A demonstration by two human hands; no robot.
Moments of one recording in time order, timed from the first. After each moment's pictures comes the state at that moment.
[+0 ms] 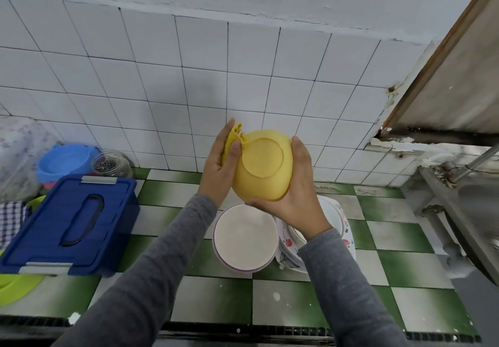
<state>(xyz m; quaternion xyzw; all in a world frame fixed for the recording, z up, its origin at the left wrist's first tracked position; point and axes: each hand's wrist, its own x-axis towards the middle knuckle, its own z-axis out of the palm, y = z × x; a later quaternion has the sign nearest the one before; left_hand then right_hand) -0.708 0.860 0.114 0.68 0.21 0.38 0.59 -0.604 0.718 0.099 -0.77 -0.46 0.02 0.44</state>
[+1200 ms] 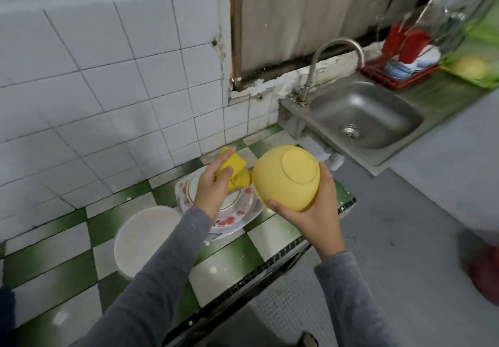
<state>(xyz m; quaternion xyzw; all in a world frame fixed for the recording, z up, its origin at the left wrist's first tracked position) -0.621 0.680 0.078 0.65 0.11 0.08 0.75 -0.622 0.469 0.064 -0.86 -0.07 -0.10 0.50</state>
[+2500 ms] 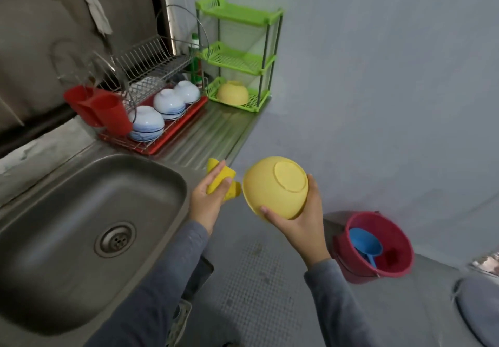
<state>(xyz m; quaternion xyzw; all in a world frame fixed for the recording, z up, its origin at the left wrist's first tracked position) -0.198 0.009 0.055 0.65 -0.06 -0.12 0.75 -0.318 -0.154 0.057 -0.82 0.22 -0.26 0.46</state>
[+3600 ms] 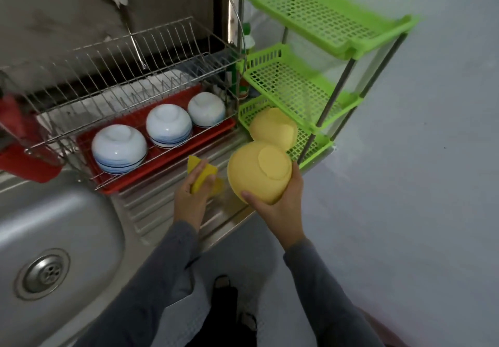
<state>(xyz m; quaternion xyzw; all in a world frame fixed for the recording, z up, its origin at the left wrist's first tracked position) 0.085 -0.147 0.020 0.65 0.19 0.09 0.73 0.090 -0.326 0.020 -0.84 0.05 -0.08 0.53</state>
